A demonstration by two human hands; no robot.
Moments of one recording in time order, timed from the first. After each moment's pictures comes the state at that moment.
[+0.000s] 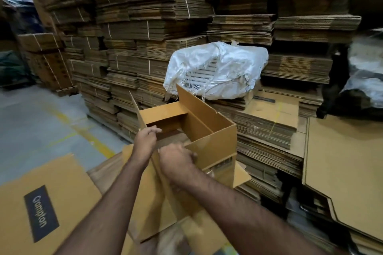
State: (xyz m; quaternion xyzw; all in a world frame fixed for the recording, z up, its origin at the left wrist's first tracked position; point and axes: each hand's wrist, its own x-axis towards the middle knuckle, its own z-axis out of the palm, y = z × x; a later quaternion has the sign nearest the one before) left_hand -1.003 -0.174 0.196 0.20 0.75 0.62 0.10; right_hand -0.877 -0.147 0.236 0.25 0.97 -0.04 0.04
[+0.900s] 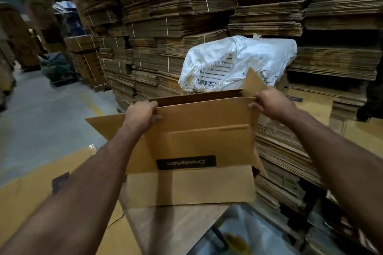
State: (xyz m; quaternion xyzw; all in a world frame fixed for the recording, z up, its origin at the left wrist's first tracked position) left_hand -1.010 -0.157 0.286 0.33 0.92 0.01 -0.18; right_hand -0.785 0.153 0.297 0.17 0.97 -0.01 -0.18
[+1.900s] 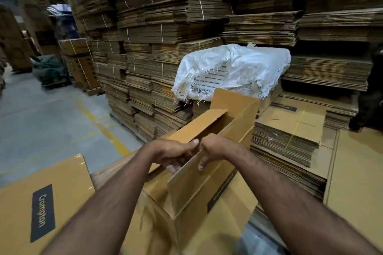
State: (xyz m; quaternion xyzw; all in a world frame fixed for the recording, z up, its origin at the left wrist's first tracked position) left_hand -0.969 -0.088 0.243 0.29 0.77 0.21 0.52; right_hand -0.865 0.055 0.237 0.10 0.99 -0.06 0.10
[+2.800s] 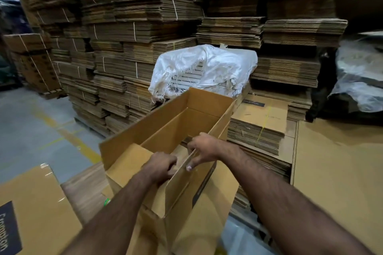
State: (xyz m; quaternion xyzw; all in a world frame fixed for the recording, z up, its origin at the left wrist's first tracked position) left_hand -0.981 -0.091 0.151 0.60 0.80 0.00 -0.01; right_hand -0.836 0.053 0.229 0.08 0.99 -0.01 0.08
